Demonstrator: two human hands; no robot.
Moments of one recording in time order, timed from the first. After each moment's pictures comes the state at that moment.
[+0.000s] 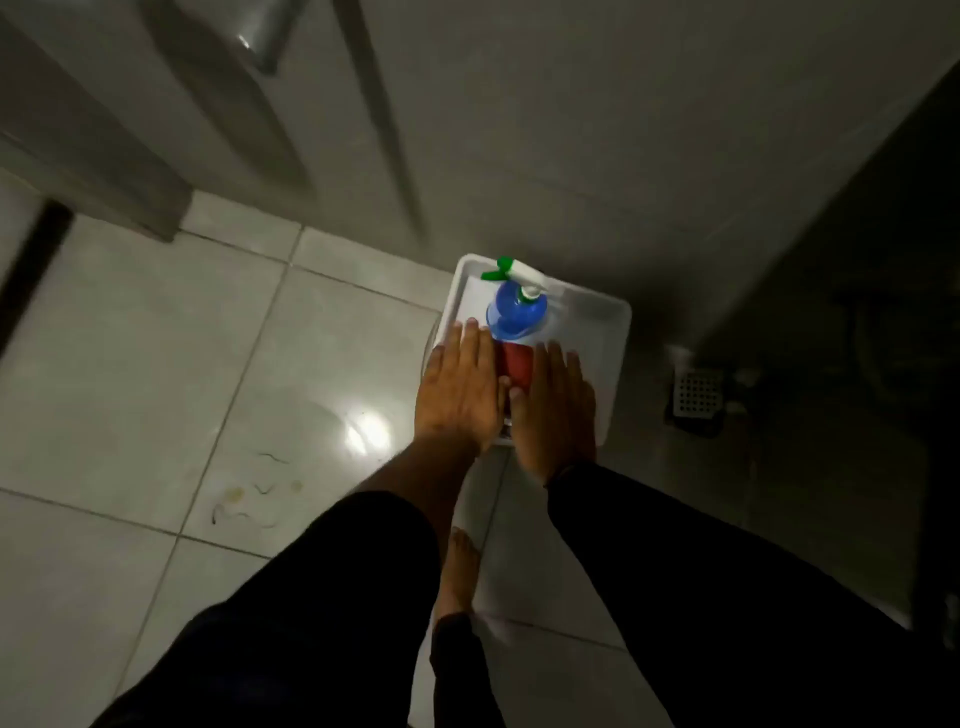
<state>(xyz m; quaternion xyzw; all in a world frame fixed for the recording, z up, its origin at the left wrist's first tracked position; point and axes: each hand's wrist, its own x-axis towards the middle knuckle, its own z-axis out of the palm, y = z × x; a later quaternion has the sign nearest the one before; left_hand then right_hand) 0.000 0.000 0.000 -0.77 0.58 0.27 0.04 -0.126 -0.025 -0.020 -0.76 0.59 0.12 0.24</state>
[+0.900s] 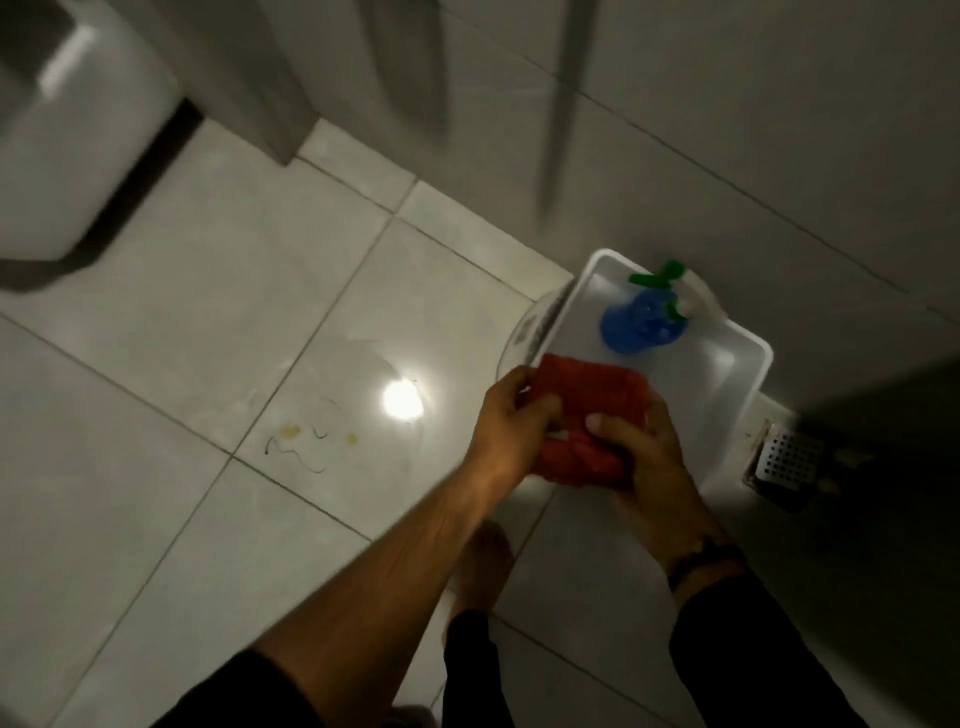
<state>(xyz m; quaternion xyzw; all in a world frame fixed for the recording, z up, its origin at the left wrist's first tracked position) 0.045 0.067 0.004 -0.66 0.03 0.57 -0.49 -0.094 -0.004 -0.004 -0.31 0.58 -0.18 0.74</state>
